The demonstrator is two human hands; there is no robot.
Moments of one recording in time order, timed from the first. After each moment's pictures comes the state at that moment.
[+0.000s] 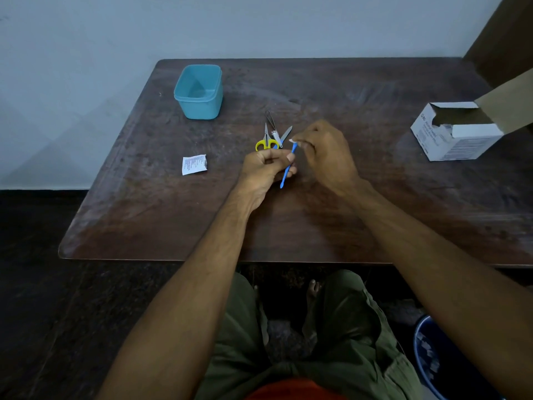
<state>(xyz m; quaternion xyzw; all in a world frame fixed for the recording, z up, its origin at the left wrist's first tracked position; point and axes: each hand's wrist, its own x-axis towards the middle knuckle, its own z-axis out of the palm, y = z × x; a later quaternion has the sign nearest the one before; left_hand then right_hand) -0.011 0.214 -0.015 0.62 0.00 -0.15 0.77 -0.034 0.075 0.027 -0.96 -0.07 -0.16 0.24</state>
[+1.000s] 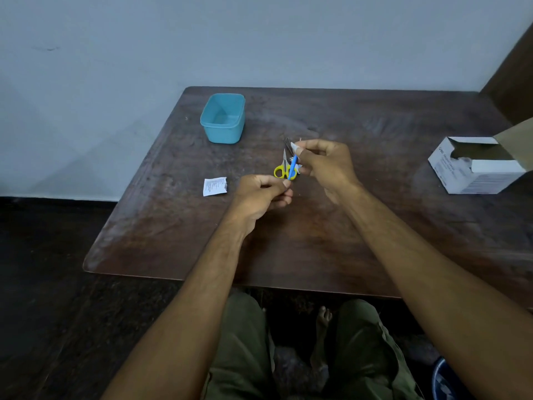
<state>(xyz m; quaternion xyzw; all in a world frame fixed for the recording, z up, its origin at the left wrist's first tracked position) -0.020 0.256 0.012 0.68 0.01 -0.14 0.72 -0.004 0.111 0.043 -0.70 0.09 -0.07 0.71</state>
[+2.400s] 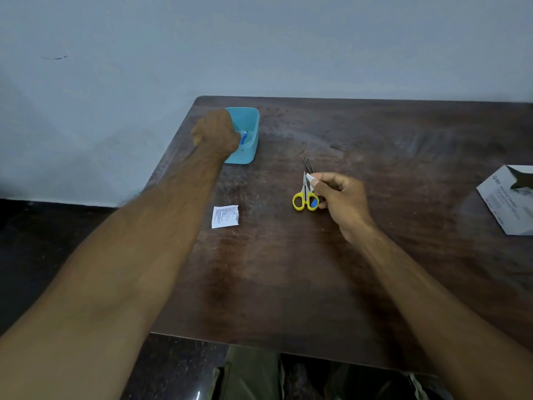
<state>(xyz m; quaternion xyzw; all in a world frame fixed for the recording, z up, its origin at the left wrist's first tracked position) 0.174 0.322 0.067 0.99 0.04 0.05 0.08 0.040 0.114 -0.003 -0.70 0.12 -0.08 0.70</state>
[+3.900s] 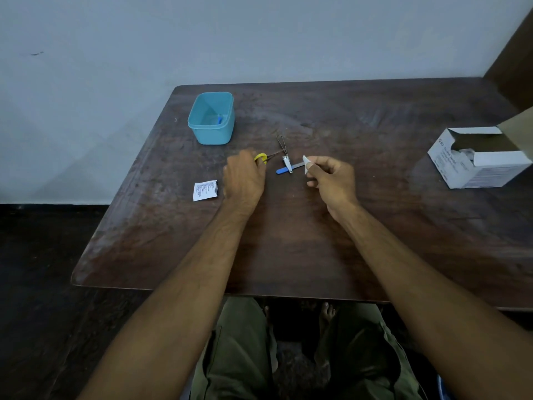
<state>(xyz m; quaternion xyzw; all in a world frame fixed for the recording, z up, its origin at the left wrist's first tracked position) 0.034 0.242 0.011 0.96 0.02 0.12 0.26 0.002 0.084 -0.013 -0.67 0.16 -0.12 0.71</state>
